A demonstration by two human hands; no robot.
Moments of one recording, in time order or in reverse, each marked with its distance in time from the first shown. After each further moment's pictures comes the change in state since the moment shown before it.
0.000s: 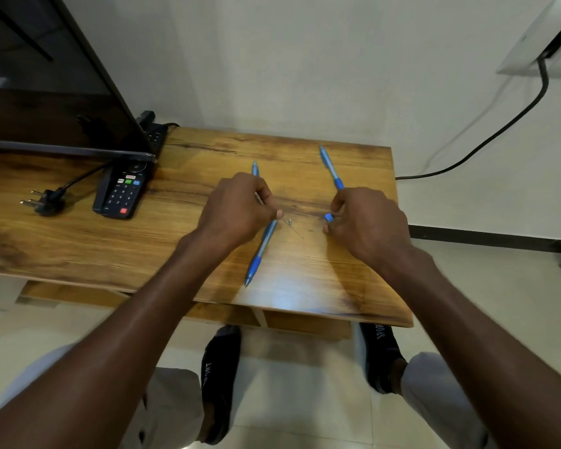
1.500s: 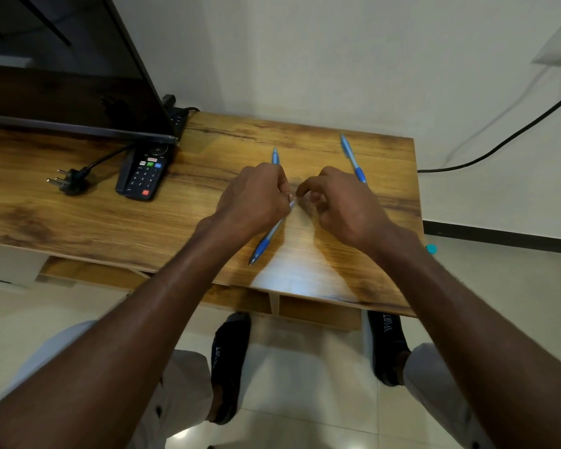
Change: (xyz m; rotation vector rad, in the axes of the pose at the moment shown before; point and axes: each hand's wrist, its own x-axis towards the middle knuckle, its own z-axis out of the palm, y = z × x) left_hand 0.005 -0.011 0.007 0.162 0.029 0.047; right_hand 0.011 -0.044 0.017 0.041 -0.092 -0.343
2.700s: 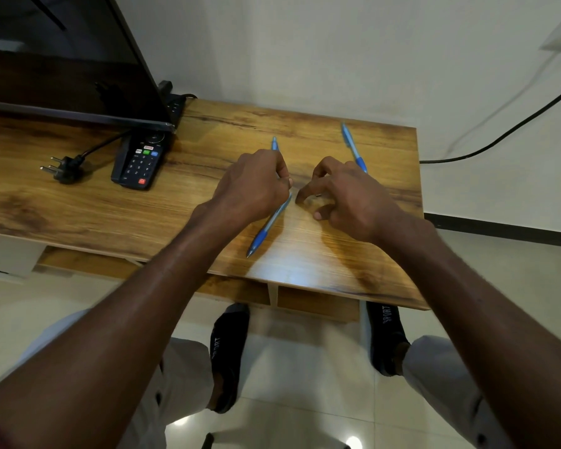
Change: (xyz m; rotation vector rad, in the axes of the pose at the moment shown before) left_hand 0.005 0.000 -0.001 0.008 0.008 -0.011; right_hand -0.005 0.013 -0.006 -0.096 -0.111 -0.115
